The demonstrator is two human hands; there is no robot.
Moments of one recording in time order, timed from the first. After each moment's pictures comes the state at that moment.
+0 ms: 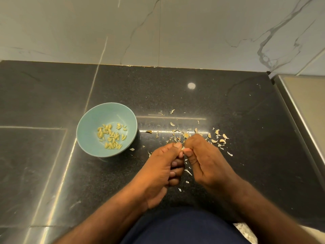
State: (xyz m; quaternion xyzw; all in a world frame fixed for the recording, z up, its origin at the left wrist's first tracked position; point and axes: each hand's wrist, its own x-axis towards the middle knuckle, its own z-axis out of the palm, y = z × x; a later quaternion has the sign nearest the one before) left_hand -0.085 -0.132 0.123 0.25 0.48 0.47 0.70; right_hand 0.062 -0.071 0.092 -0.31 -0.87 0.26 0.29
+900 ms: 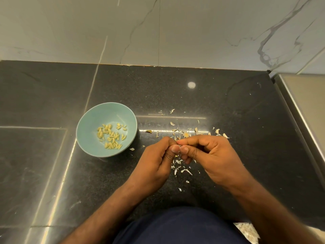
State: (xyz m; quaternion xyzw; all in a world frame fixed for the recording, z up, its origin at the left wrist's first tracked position) left_hand -0.106 -0.127 0.093 0.63 0.55 0.43 0.34; right_hand 0.059 -0.072 0.118 -0.39 -0.63 0.60 0.31
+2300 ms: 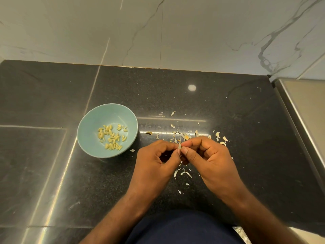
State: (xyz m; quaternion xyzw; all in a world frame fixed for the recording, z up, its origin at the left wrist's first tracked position) left_hand -0.095 -0.135 0.113 0.50 0.62 0.49 0.36; right_hand 0.055 -0.086 0.115 -0.43 -0.61 0.57 0.35
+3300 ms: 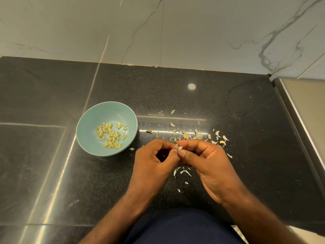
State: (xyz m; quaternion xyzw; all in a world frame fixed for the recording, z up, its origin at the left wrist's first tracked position) left_hand -0.094 -0.136 0.110 0.45 0.63 0.50 0.39; right_hand 0.048 -0.089 0.114 -0.43 -0.44 0.70 0.35
